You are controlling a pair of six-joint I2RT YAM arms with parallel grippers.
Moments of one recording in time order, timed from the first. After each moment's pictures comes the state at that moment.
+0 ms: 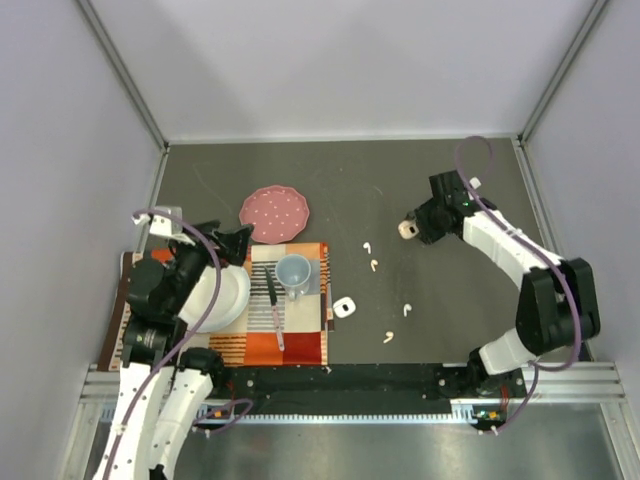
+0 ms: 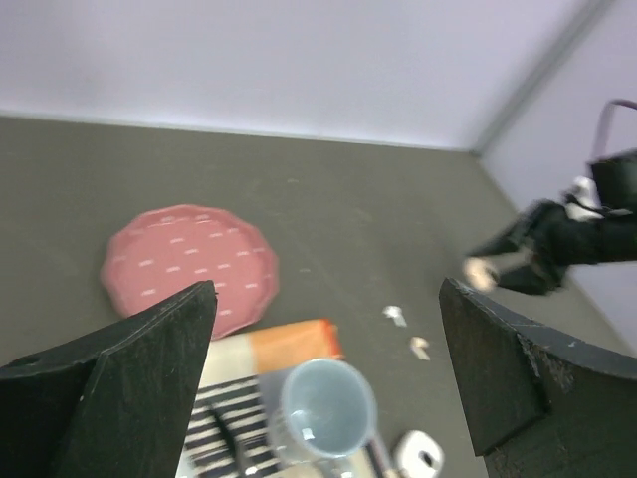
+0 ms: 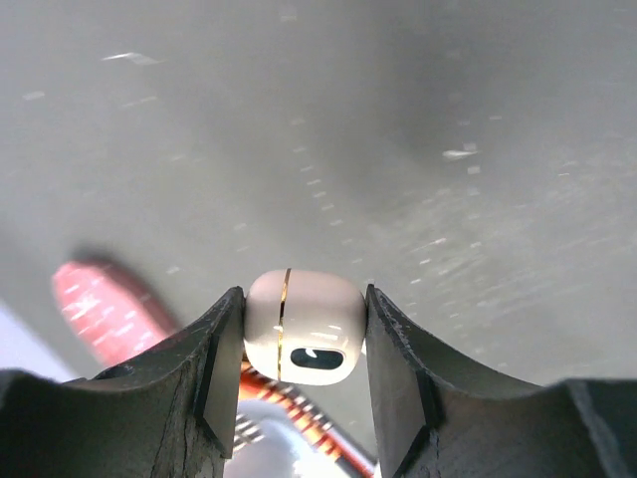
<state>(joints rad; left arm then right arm) -0.15 0.41 0.68 -0.22 0.18 -0.37 0.29 1.55 1.06 -0.54 0.11 1.25</state>
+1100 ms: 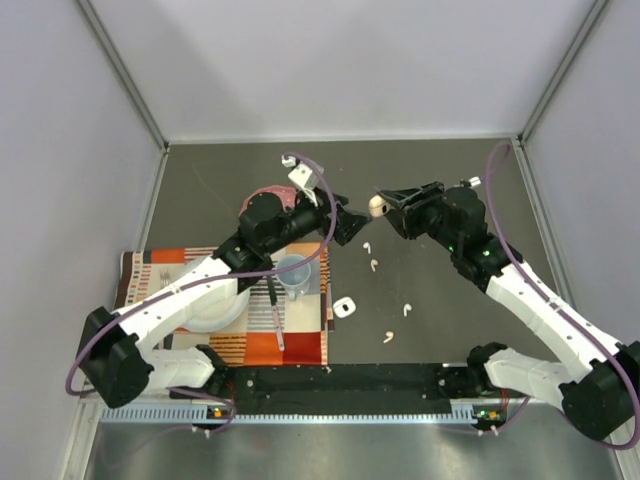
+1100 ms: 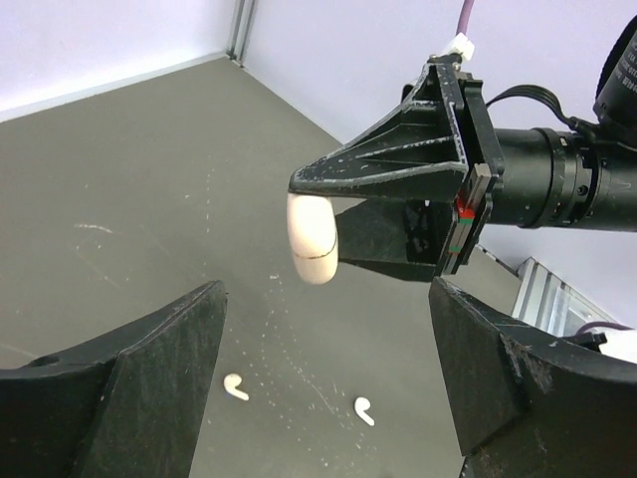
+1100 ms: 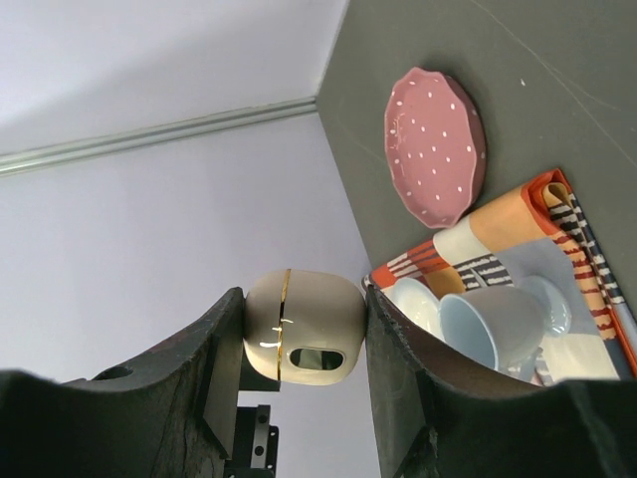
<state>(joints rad) -0.73 1.21 0.94 0.30 0.25 -0.38 0.52 1.05 0.88 -0.15 0.01 1.54</state>
